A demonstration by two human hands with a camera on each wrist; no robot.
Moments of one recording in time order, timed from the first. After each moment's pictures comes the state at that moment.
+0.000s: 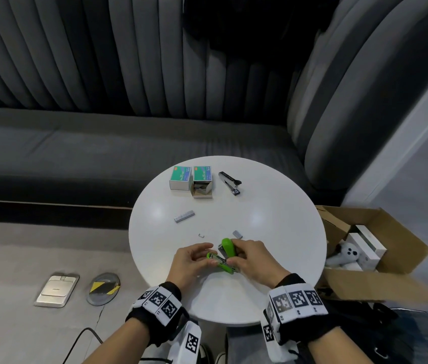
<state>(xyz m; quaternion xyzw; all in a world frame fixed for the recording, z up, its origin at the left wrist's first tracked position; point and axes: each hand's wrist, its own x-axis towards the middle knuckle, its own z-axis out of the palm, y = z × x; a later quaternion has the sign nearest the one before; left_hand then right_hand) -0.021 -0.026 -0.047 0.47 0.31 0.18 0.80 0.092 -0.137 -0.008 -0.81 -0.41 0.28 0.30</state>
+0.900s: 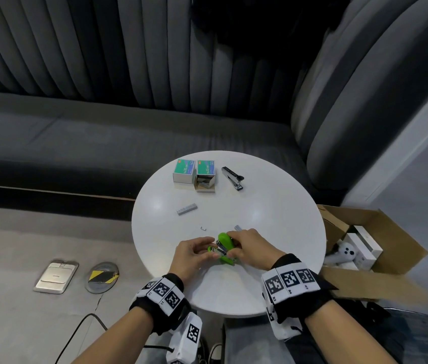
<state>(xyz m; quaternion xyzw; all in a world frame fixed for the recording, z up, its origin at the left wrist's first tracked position) -0.025 -0.025 -0.051 0.50 0.33 0.18 0.78 0.098 -0.121 0.003 -0.82 -0.48 0.28 0.15</state>
